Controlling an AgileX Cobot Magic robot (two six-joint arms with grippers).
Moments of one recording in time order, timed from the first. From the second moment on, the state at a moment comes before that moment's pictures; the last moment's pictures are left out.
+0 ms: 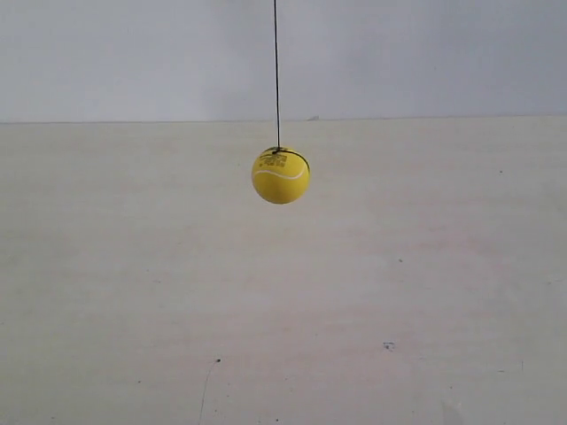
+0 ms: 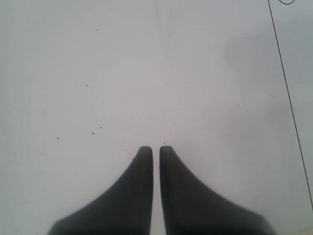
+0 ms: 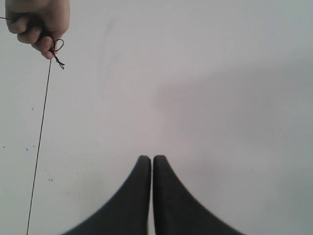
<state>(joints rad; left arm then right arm) -0.01 0.00 -0.29 1.26 -0.18 -1.20 0.15 0.01 -0.37 -0.80 -0.15 0.81</state>
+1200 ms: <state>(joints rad) -0.01 0.00 -0.29 1.26 -0.19 -1.20 0.15 0.01 -0.01 0.07 0.04 -0.18</state>
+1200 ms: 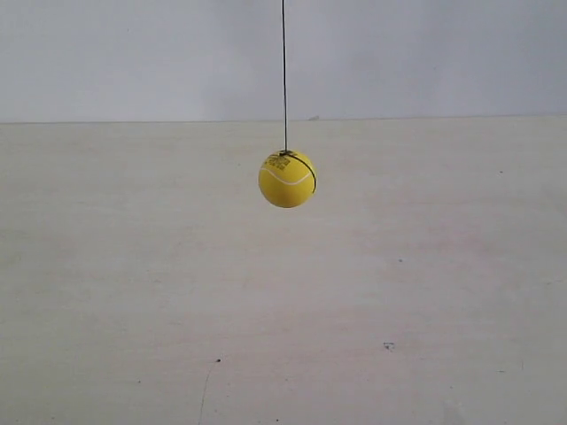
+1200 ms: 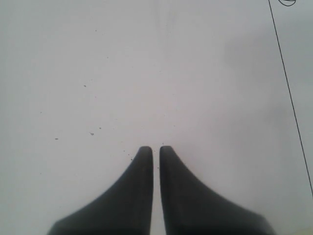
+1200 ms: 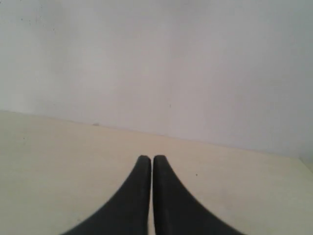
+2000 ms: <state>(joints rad) -0.01 0.00 -0.29 1.26 -0.19 -1.20 0.15 0.00 0.00 0.06 0.36 -0.13</state>
